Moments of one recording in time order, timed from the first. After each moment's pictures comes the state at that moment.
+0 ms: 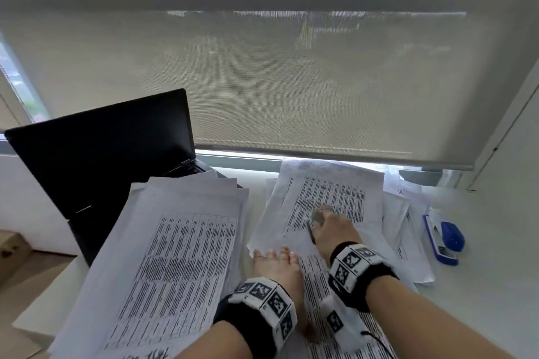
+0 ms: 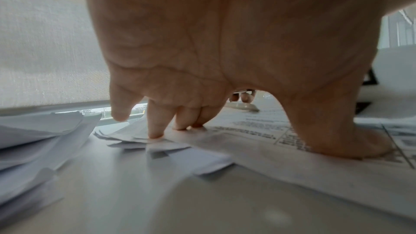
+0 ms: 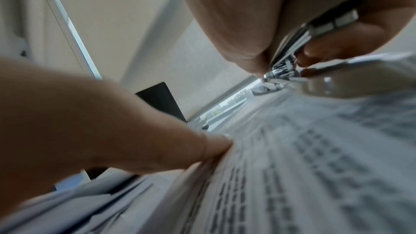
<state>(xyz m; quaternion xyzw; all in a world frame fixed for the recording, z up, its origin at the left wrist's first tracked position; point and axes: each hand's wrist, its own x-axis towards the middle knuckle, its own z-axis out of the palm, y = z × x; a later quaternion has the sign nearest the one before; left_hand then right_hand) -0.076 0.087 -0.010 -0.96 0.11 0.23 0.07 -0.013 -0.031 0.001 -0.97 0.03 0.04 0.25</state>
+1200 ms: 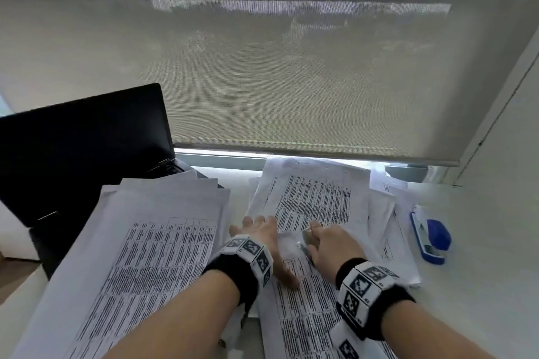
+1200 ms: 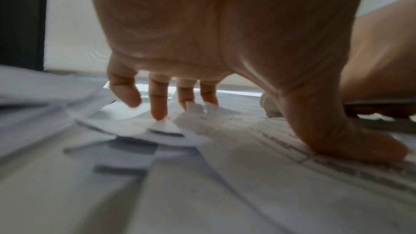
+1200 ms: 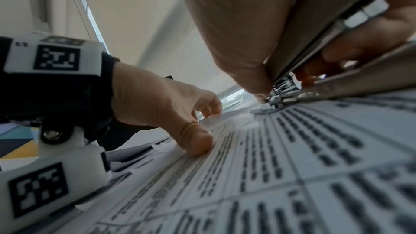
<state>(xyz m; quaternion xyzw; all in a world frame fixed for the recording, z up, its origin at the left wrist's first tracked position) -0.009 0.094 -0.004 -0.98 0.01 0.19 -0.08 -0.026 -0.061 -0.006 -0.98 -0.04 0.06 0.18</state>
